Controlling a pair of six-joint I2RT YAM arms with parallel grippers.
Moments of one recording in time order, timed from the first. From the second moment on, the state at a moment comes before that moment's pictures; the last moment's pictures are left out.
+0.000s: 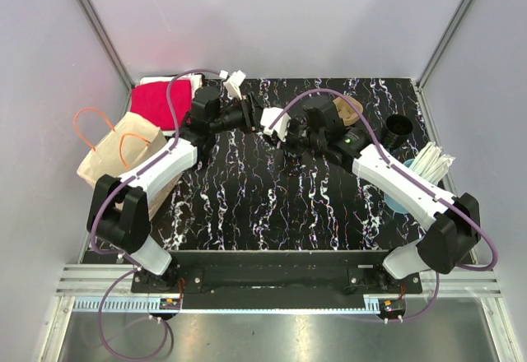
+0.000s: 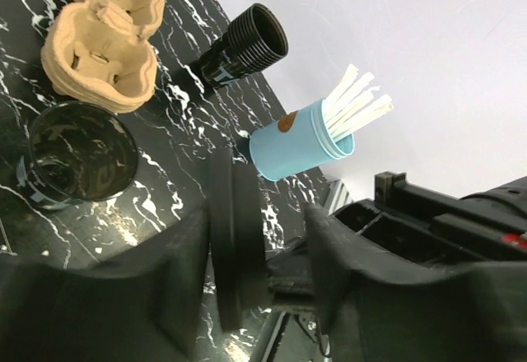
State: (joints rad) left arm -0.43 1.58 1.18 0.24 0.70 -0.77; right arm 0.67 1.47 1.32 -0.37 -0.33 -0.65
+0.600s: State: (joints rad) left arm -0.28 1.52 1.25 0.10 0.69 -0.62; right arm 0.68 1.41 1.37 -0.57 -0.34 -0.65
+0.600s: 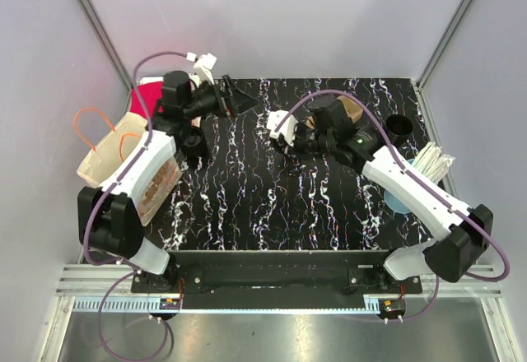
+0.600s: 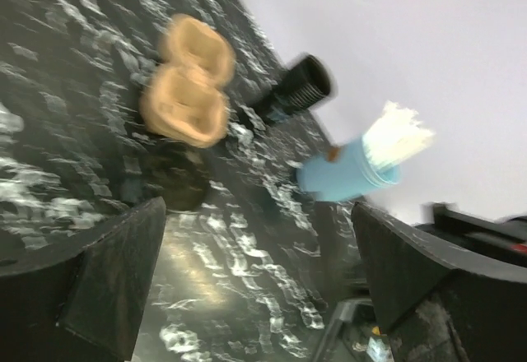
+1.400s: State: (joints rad) left arm -0.21 1.33 1.06 -0.12 0.77 -0.08; right arm 0.47 2.00 2.15 -1.25 -0.35 -0.69
